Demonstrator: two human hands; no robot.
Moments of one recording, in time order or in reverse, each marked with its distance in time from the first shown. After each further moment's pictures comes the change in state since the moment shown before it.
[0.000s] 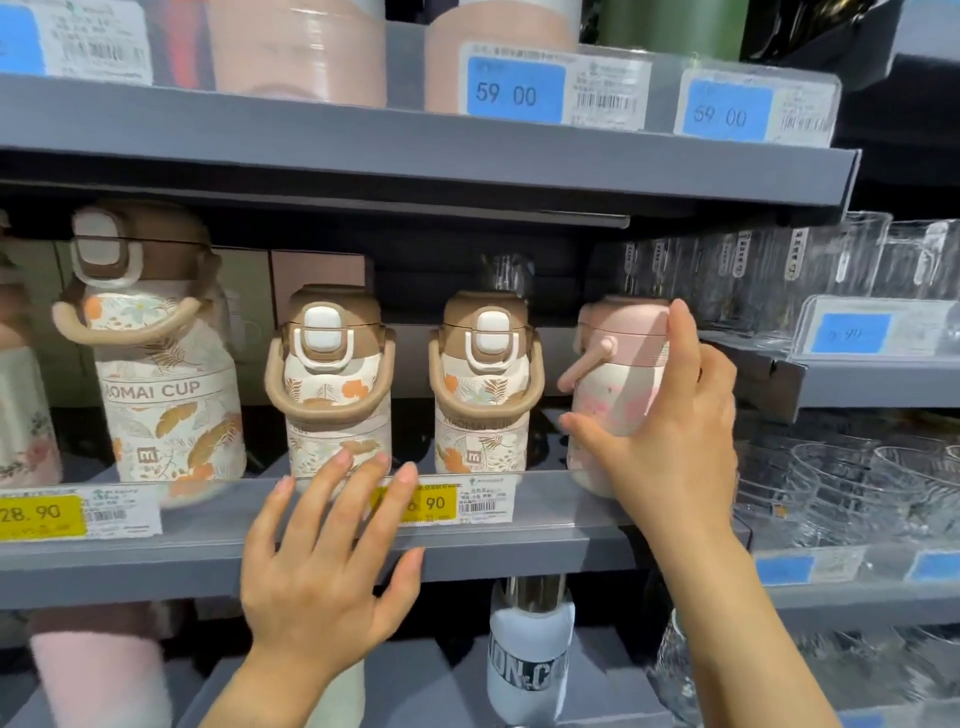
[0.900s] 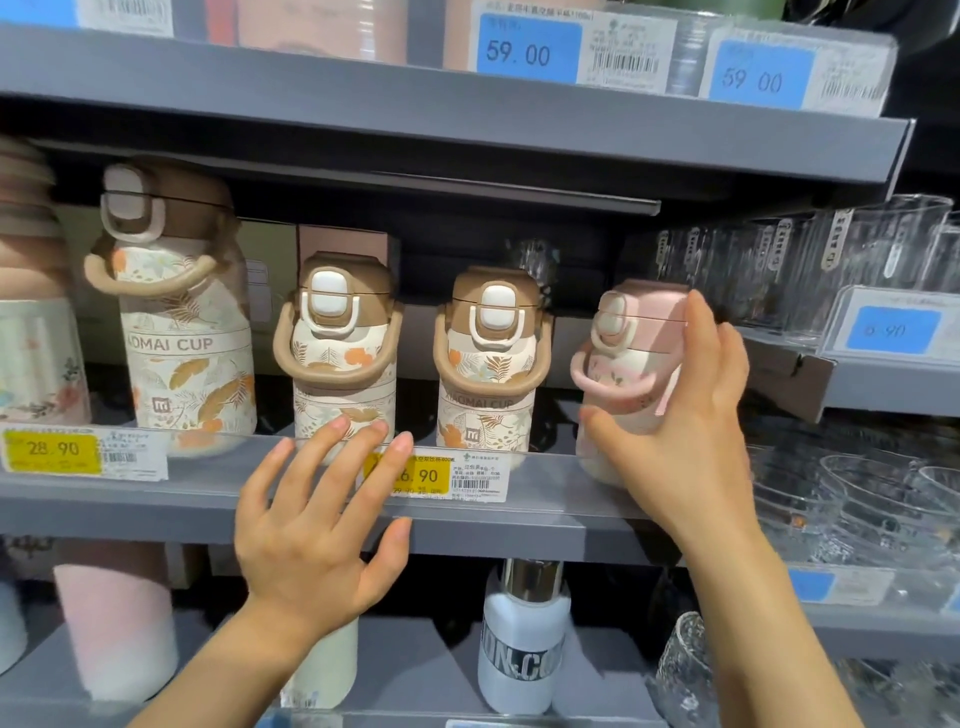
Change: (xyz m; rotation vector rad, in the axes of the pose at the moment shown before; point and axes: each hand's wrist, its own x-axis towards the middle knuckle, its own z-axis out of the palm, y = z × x) left_hand 0.002 0.004 0.000 0.007 0.048 -0.030; right_hand 0.001 0.013 -0.013 0.218 -0.222 0.000
